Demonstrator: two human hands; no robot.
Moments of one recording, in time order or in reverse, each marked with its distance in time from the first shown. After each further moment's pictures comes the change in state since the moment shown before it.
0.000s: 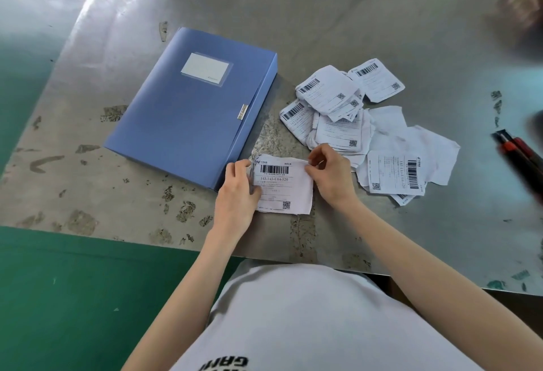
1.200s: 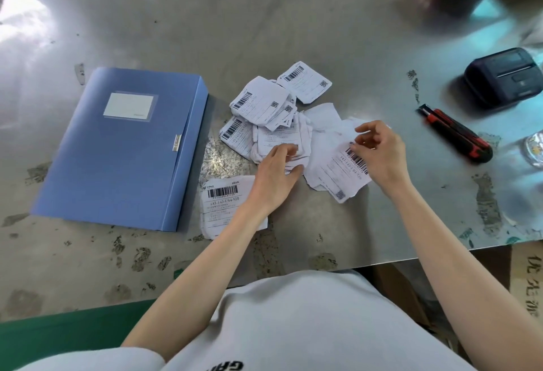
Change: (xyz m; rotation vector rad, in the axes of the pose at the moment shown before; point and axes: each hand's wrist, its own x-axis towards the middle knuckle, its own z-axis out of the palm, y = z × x) left_hand 0.053 0.126 0.071 -0.319 -0.367 0.290; right_hand -0.006 0.048 -0.153 0.117 0.383 0.223
